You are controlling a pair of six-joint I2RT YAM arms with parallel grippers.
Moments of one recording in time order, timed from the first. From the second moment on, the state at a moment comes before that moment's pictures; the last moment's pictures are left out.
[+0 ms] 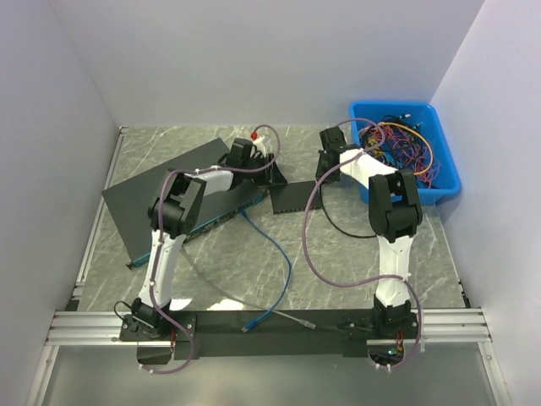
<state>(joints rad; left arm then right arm) -0.44 2.34 1.62 0.13 0.60 -0.52 0.26 2.13 1.59 -0.50 0.09 0.44</state>
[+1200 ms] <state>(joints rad) -0.44 2.29 1.44 0.34 0.62 -0.63 0.56 1.78 1.04 -0.34 -0.09 0.43</state>
